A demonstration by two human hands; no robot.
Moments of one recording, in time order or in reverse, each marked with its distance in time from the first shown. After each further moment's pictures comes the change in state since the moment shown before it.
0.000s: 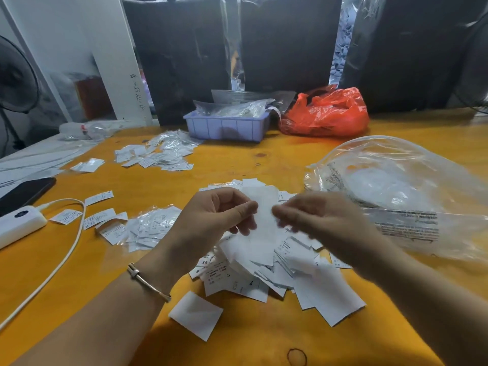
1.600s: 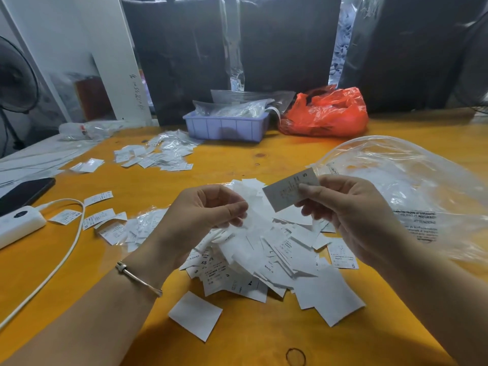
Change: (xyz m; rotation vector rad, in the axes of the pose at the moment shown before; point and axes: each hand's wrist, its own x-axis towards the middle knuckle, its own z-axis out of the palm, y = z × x) left_hand -0.001 0.005 -0.012 -0.028 0.078 -0.118; right_hand 0.010 0.018 -0.015 0.572 0.149 0.017
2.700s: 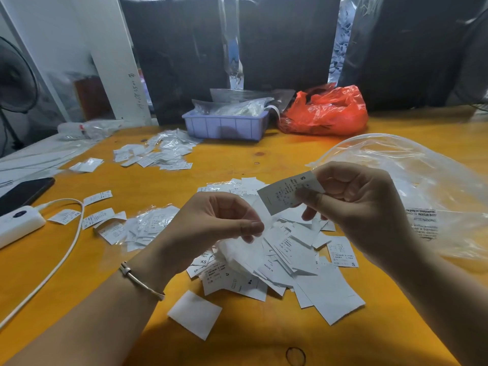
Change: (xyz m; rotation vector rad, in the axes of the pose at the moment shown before) left_hand -0.005 0.002 0.004 0.072 -0.258 0.081; right_hand -0.014 -0.014 0.007 -0.315 -0.019 -0.410
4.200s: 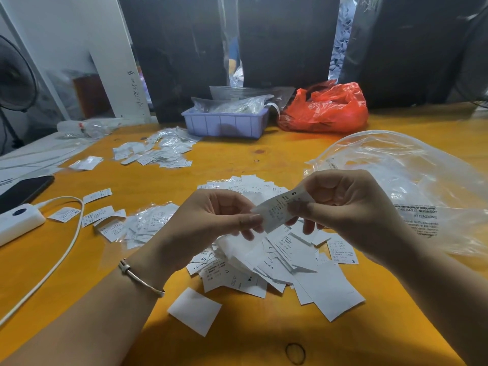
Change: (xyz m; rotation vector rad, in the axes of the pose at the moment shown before) left_hand 0.001 -0.002 0.001 -0.005 -0.001 0.013; right_hand 0.000 0.002 -0.002 0.086 -0.211 0.102
